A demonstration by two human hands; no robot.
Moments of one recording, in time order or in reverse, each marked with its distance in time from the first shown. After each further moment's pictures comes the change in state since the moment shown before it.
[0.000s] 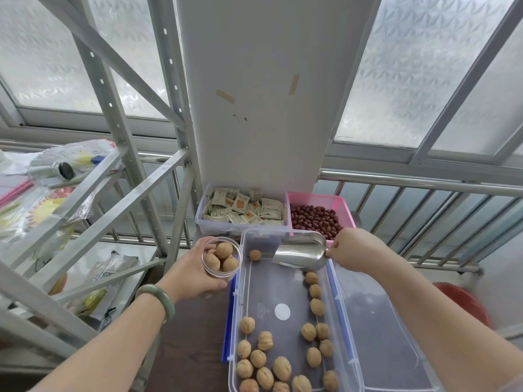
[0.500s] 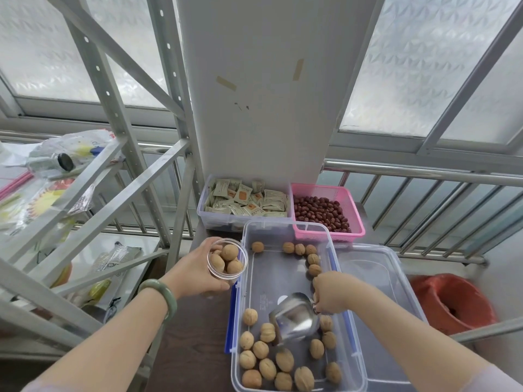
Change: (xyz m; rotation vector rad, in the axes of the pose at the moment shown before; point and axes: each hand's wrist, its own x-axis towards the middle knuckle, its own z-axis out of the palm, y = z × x) left_hand 0.005 -0.017 0.009 0.038 -0.134 -0.009; right_hand -0.006 -0.017 0.082 -0.235 -0.468 -0.161
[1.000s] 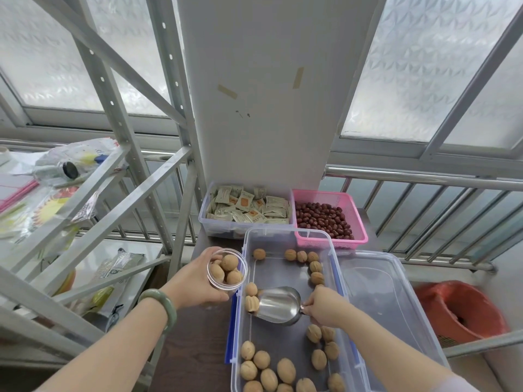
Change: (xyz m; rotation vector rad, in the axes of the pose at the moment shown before) left_hand -0.001 -0.001 0.002 0.013 -0.007 -0.006; right_hand 0.033 -0.006 0.035 0.471 0.086 0.060
